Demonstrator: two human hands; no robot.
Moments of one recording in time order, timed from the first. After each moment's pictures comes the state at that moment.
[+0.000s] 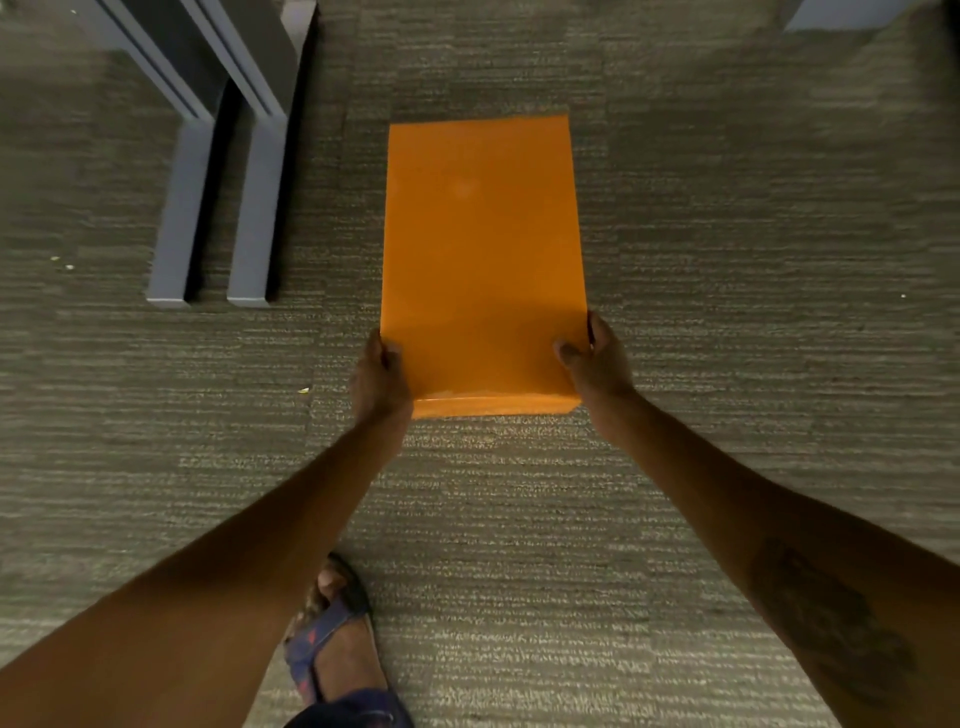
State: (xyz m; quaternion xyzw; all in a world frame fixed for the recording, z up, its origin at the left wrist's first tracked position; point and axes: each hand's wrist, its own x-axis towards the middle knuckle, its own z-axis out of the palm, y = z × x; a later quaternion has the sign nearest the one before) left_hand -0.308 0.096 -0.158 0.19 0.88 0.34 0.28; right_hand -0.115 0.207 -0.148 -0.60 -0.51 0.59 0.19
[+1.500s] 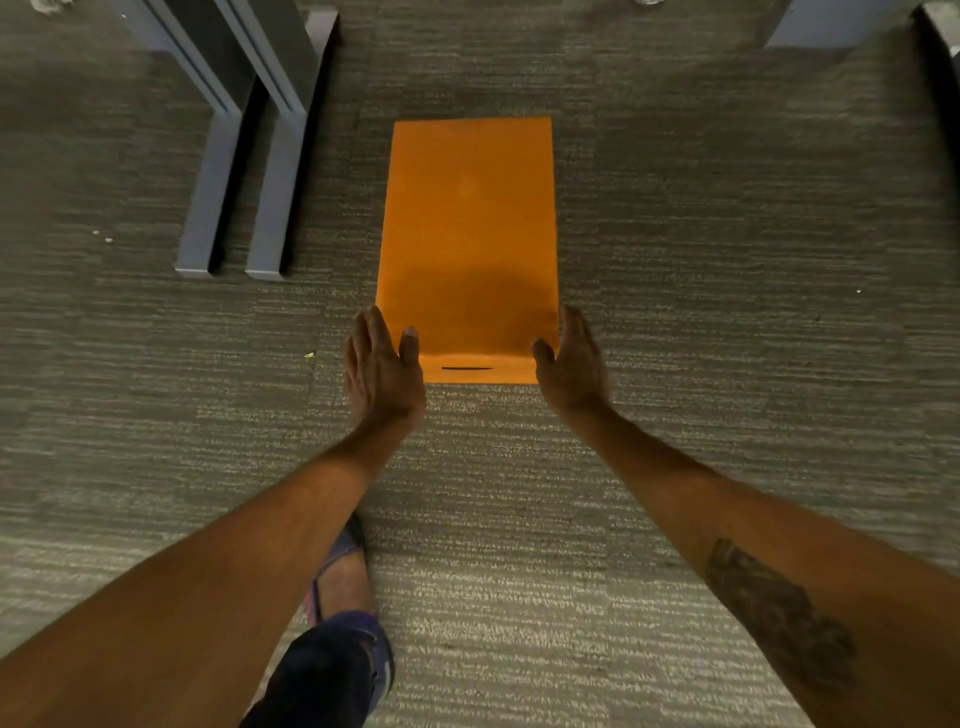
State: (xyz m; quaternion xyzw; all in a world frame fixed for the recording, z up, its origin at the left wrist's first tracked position) left_hand -0.272 0.063 -0.121 0.28 0.91 0.21 0.21; right_hand -0.102 0.163 -0.117 -0.58 -0.70 0.40 0.09
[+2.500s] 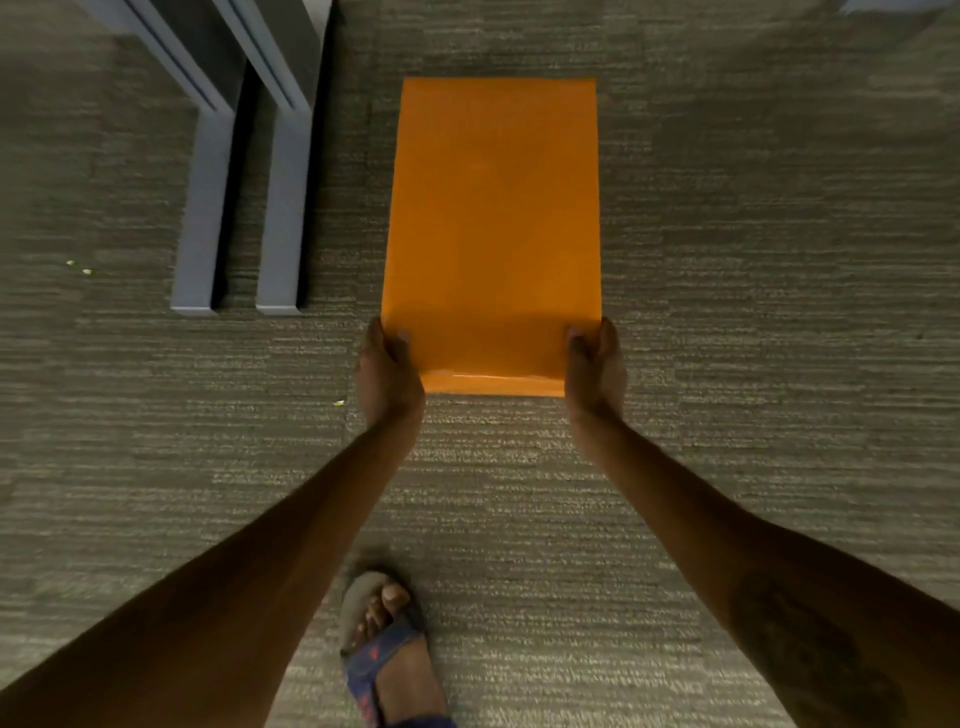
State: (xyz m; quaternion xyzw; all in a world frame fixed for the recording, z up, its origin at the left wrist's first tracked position) left_hand -0.371 0.106 -0.163 0.20 0.89 0.34 0.22; right_hand -0.195 0.186 -0.165 -0.65 -0.51 0.49 0.29
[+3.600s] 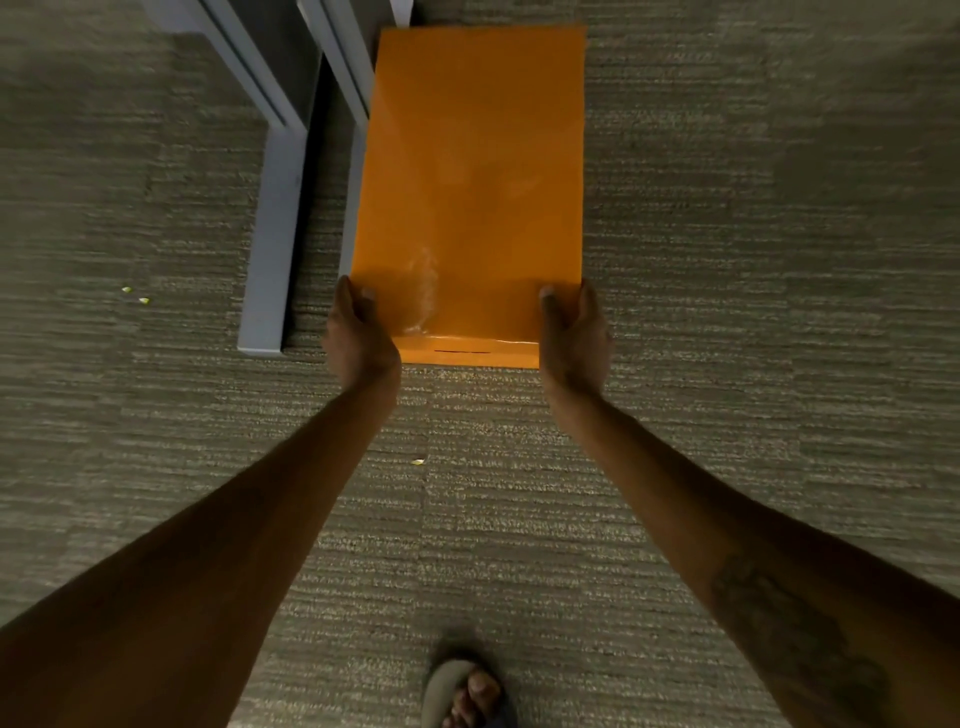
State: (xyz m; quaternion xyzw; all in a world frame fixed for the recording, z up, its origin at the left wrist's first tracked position) left_hand -0.554 0.152 -0.170 0.16 0.91 0.36 0.15; right_hand -0.390 0.231 -0.181 -0.64 -0.56 0.46 0.27
